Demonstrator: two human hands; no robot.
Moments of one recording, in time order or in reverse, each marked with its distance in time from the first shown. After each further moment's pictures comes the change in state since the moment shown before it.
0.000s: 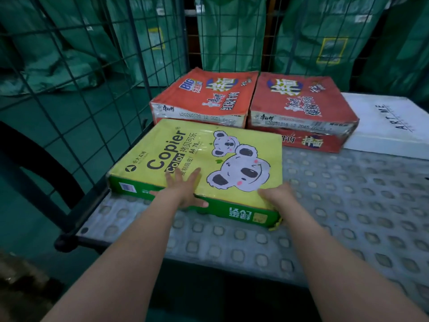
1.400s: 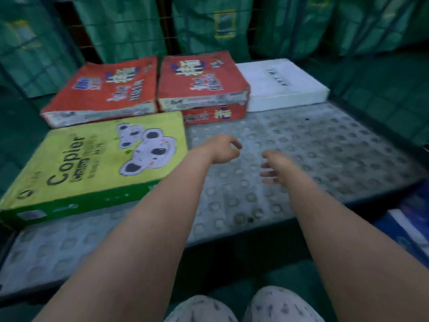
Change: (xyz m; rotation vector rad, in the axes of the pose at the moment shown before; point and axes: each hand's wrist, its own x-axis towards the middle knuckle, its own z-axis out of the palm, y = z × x) left_hand -0.075 0.241 -0.020 -0.094 -0.085 0.724; right_hand -0.045 0.082 -0.139 0.591 0.100 0.163
